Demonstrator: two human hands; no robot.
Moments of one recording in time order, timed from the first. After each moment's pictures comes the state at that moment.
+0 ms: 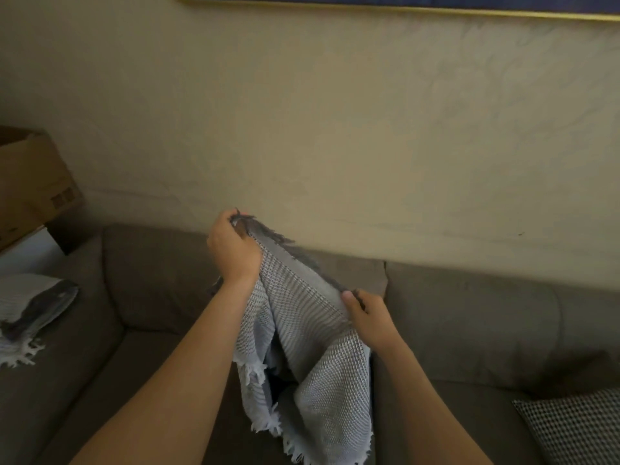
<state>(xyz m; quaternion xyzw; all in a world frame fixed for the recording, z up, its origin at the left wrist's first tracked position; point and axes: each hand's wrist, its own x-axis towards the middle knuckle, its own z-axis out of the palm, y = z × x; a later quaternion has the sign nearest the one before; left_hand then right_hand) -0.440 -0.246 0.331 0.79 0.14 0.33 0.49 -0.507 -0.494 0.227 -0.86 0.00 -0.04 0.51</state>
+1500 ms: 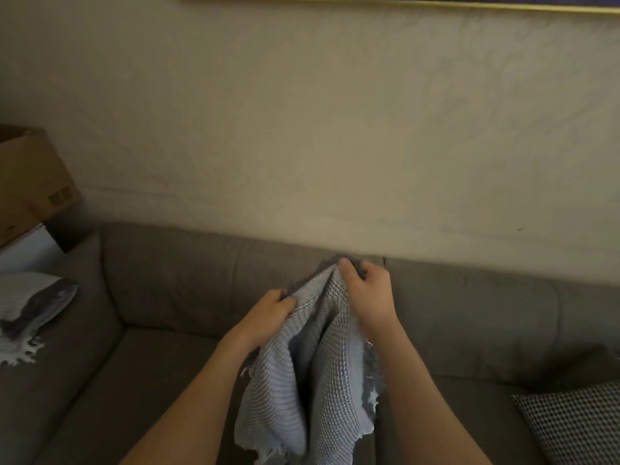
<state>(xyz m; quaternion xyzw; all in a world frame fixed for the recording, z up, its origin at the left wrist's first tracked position) -0.511 -0.260 0.271 0.81 -0.05 -0.19 0.55 -0.516 -0.463 0.296 -0.75 0.06 -0.12 0.65</state>
